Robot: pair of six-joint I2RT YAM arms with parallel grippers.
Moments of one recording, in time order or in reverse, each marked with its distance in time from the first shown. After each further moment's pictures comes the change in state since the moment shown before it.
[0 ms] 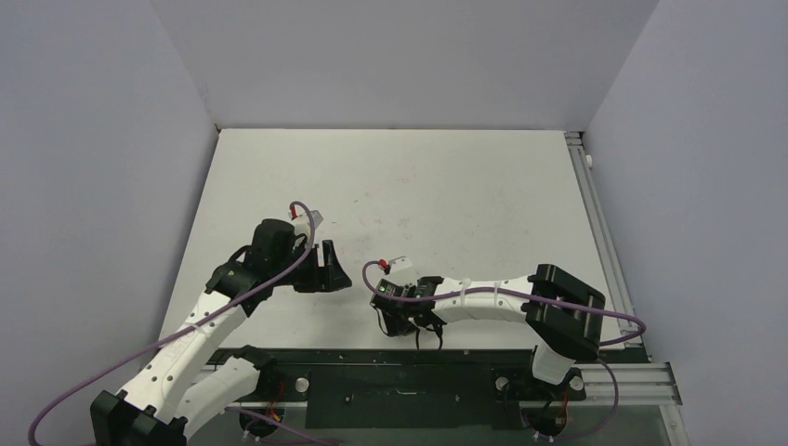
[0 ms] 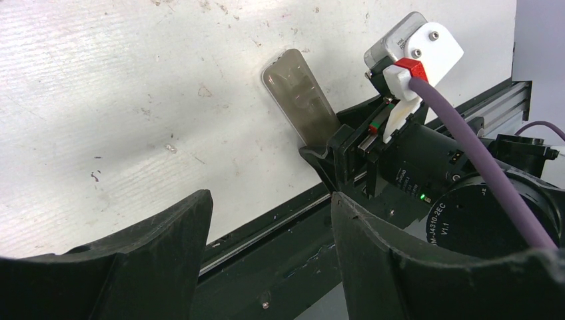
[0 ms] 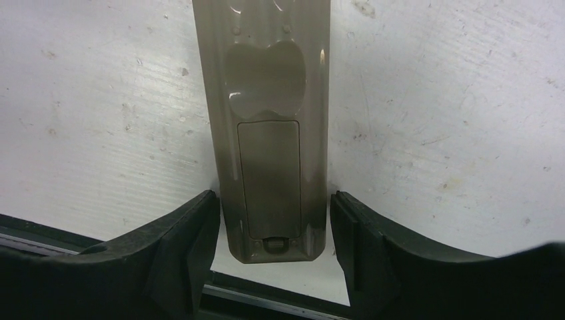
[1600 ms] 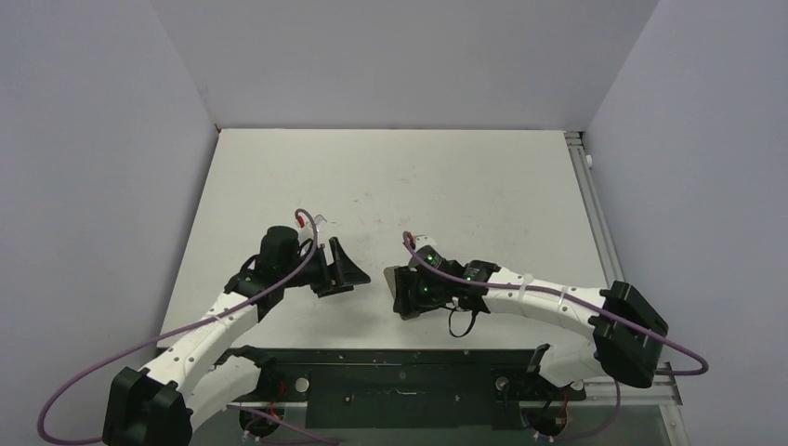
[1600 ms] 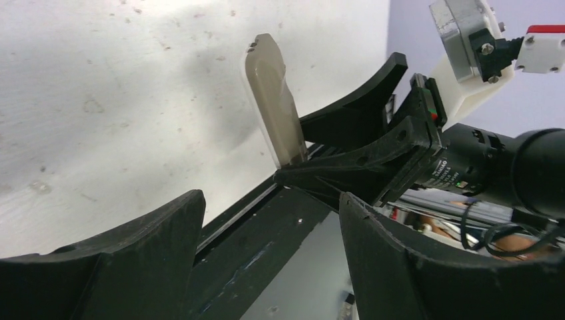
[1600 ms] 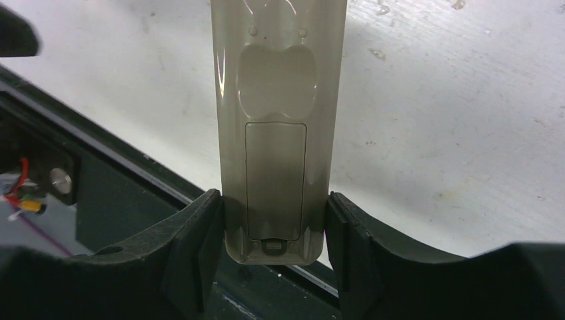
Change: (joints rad) left arm 0.028 0.063 -0.202 0.396 0.233 -0.305; right arm -0.197 -0.293 -0.127 0.148 -0.290 -0.103
